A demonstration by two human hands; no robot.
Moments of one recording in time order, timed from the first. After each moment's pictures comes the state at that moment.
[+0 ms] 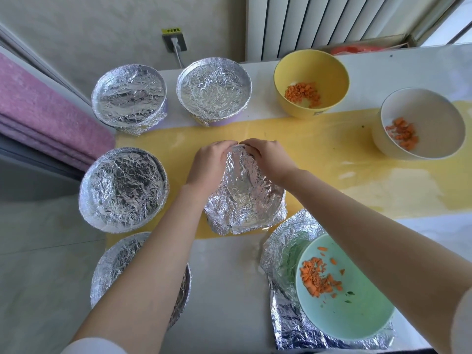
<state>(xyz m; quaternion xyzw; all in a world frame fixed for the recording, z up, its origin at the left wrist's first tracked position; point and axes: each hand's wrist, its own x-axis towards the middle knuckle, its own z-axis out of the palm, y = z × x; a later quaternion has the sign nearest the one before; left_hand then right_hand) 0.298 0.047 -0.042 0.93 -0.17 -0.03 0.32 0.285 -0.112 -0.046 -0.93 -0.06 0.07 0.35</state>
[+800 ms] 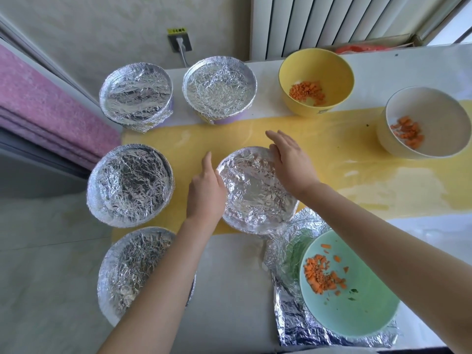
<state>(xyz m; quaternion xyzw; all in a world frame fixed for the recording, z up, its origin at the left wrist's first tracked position) 0.232 0.054 -0.024 0.96 0.04 -0.08 0.27 0.250 -0.126 -0.034 -0.95 0.00 0.01 0.32</state>
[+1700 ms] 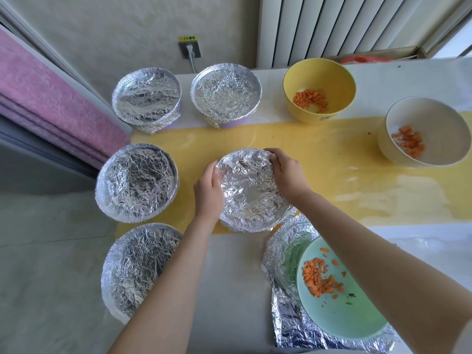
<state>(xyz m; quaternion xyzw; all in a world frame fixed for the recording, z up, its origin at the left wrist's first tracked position) 0.236 0.057 -0.057 0.87 0.10 -0.03 0.47 0.247 -0.120 -0.057 -0.91 0.07 0.05 0.42</state>
